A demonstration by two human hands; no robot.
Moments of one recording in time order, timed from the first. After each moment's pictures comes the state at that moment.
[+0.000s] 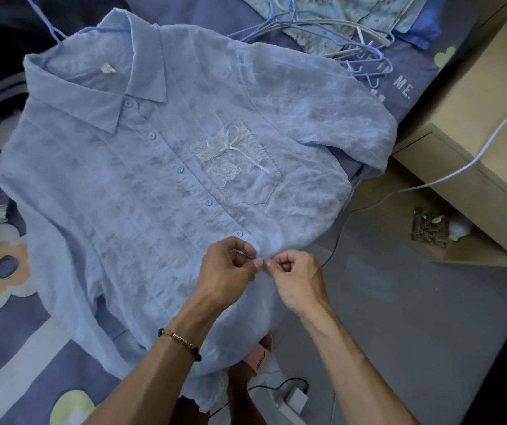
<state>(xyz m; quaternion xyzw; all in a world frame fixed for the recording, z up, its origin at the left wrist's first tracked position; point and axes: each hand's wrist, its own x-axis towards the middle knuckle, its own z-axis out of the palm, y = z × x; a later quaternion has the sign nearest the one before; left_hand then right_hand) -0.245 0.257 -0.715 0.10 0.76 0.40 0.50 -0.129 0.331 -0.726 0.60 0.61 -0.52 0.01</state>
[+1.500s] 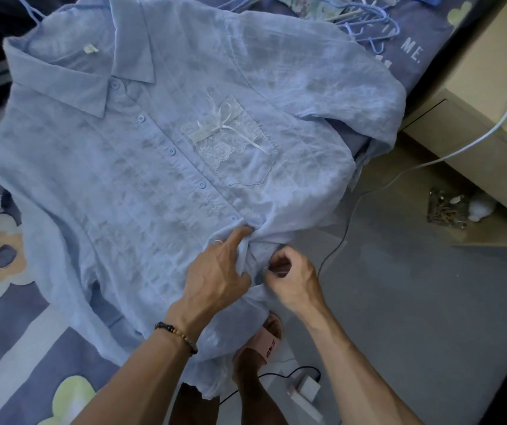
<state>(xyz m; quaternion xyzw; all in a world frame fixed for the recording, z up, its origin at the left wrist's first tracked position) -0.235 0.231 -0.747 0.42 0.82 0.13 0.36 -0.095 0.311 -0.776 0.54 0.67 -0.52 -0.01</state>
